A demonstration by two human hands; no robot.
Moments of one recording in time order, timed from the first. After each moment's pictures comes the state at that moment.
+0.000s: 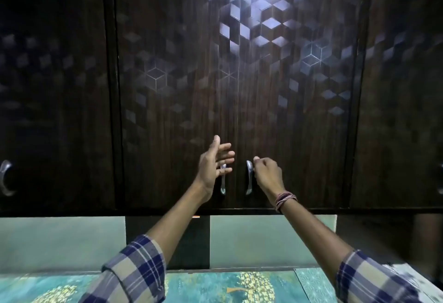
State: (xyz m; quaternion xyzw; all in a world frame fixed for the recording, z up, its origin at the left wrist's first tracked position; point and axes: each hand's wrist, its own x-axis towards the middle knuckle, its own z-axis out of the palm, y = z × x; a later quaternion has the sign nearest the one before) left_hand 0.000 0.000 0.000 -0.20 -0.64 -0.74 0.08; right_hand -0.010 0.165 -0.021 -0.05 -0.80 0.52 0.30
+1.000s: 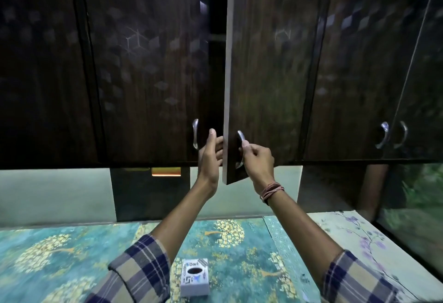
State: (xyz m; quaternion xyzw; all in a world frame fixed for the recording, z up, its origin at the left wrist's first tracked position) left_hand 0.125 0.073 -0.066 -0.15 -0.58 -0.79 0.08; right_hand 0.130 0.192 -0.070 -0.06 -0.75 0.57 0.33
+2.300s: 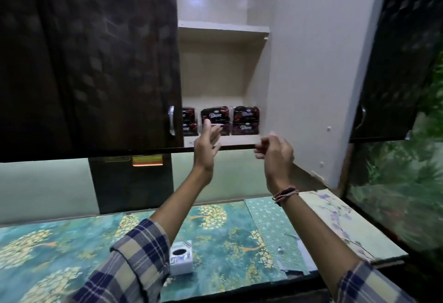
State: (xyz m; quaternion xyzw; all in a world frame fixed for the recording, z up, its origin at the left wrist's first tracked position) left_hand 0.149 0.119 -0.076 -0.18 -0.56 -0.80 0.04; right_hand 0.210 0.259 -0.086 -0.08 -0.60 0.67 0.43
